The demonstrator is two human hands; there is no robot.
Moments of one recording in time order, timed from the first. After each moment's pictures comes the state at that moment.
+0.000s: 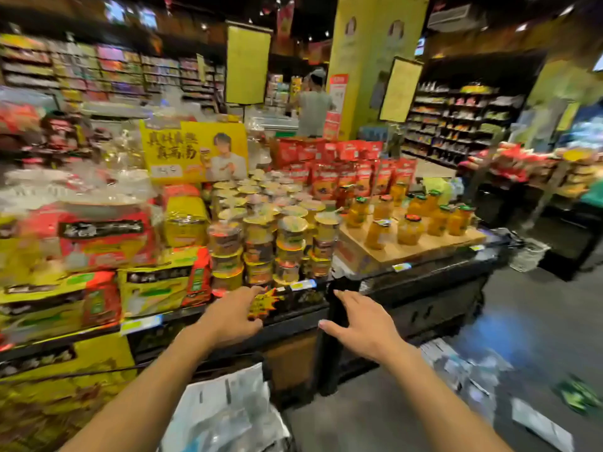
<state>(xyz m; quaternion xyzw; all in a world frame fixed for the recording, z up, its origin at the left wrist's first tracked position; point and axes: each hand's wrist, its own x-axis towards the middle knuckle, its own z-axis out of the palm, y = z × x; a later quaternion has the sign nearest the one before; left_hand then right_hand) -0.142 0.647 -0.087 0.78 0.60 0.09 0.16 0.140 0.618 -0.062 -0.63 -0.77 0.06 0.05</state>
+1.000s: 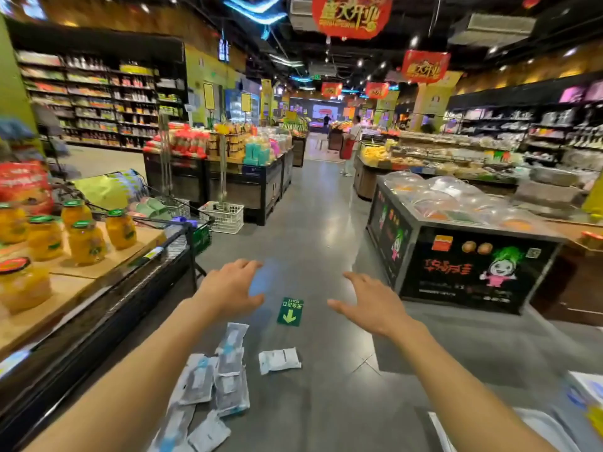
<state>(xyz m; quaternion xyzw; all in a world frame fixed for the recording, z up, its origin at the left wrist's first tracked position) 0.678 0.730 -0.017 0.98 0.16 0.06 0.04 0.813 0.474 -0.022 -0.94 -0.33 0.00 0.11</state>
